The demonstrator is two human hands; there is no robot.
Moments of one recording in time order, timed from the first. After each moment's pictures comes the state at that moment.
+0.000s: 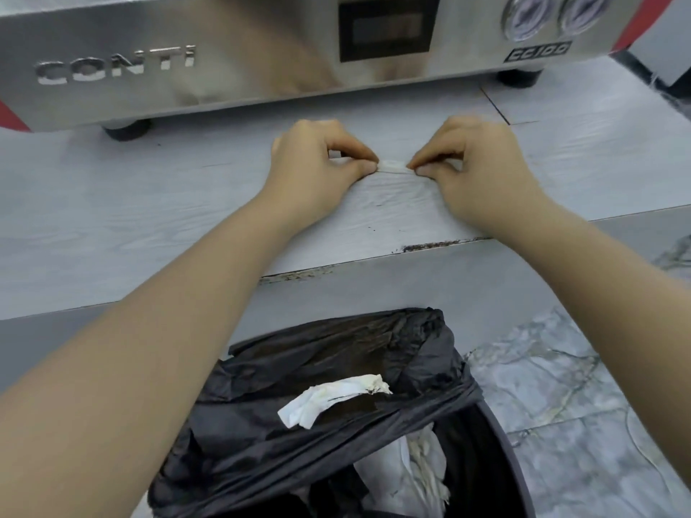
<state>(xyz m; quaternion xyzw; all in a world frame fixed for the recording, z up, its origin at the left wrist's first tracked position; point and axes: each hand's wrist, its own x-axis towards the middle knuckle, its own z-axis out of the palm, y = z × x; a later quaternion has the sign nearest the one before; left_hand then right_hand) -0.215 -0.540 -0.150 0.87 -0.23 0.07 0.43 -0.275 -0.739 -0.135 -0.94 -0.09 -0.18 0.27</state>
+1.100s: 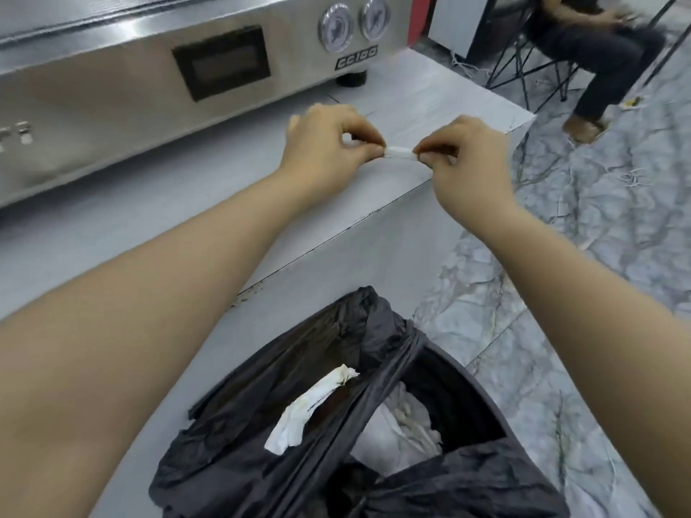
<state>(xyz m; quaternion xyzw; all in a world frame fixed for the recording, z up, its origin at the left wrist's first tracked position) -0.225 -0.656 -0.130 0.79 -0.46 0.02 0.40 -0.371 -0.781 -0.126 -0.89 0.24 -0.30 0.23</state>
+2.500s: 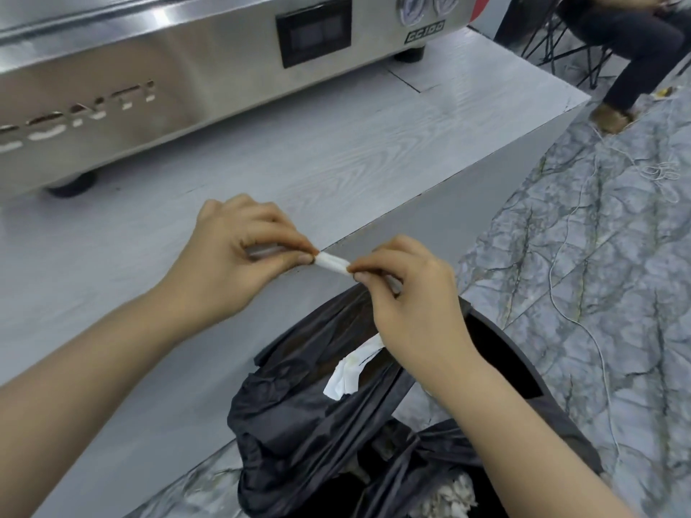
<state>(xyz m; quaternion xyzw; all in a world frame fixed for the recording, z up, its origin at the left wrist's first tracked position) -0.260 -0.415 -0.142 0.77 -0.54 0.00 0.34 -0.425 -0.563 -0.149 -0.88 0.19 -0.23 0.38</state>
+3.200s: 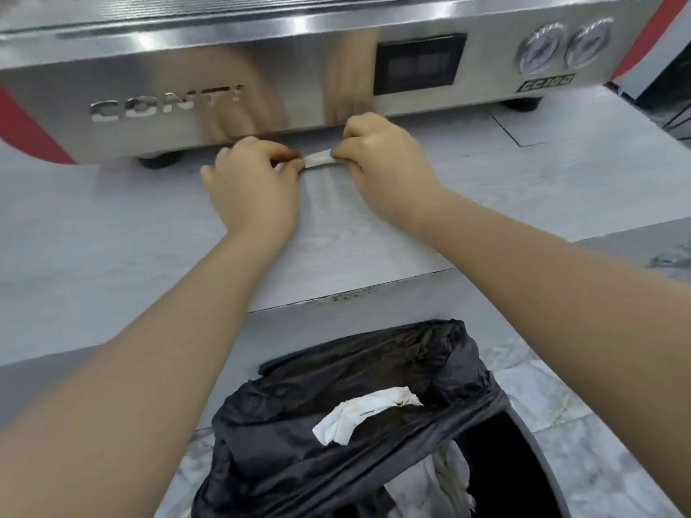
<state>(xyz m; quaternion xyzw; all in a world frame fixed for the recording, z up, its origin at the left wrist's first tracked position) -0.197 -0.472 -0.147 0.93 -0.02 0.22 0.29 -0.210 -0.635 -0.137 -0.95 -0.16 -0.24 0.08</state>
